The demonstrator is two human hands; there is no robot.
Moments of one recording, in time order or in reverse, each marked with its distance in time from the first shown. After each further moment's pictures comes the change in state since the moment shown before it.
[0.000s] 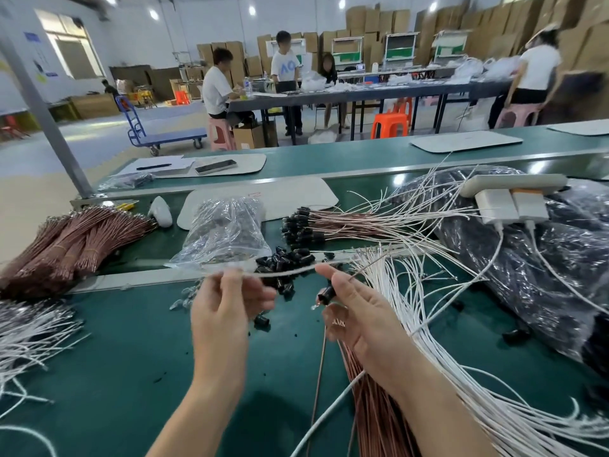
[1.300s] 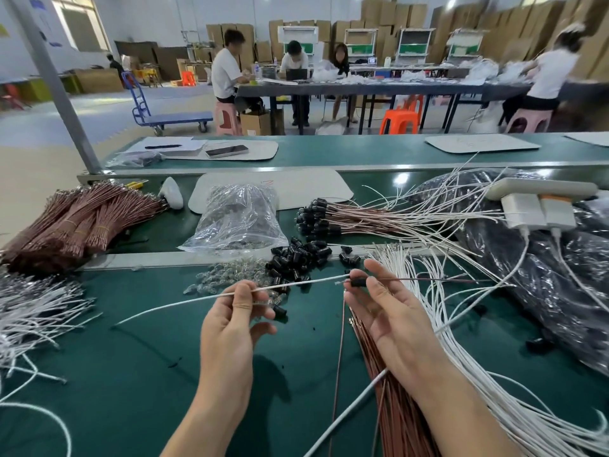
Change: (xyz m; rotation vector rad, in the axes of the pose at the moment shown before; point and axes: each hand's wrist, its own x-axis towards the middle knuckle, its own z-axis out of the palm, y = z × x) left_hand -0.001 -0.027 -0.036 -0.128 -0.005 -0.151; right_hand 0.010 0.011 -0.005 0.262 0.272 -0.010
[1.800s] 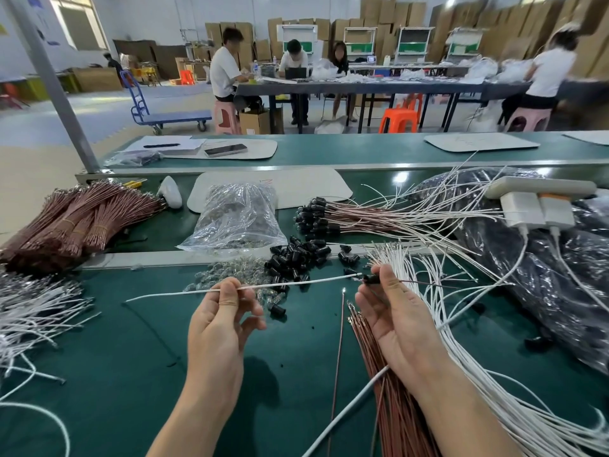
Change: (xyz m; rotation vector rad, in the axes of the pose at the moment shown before) left_hand 0.004 0.007 -0.005 -0.061 -0.007 0.025; right_hand -0.003 -0.005 0.002 0.027 0.077 -0.005
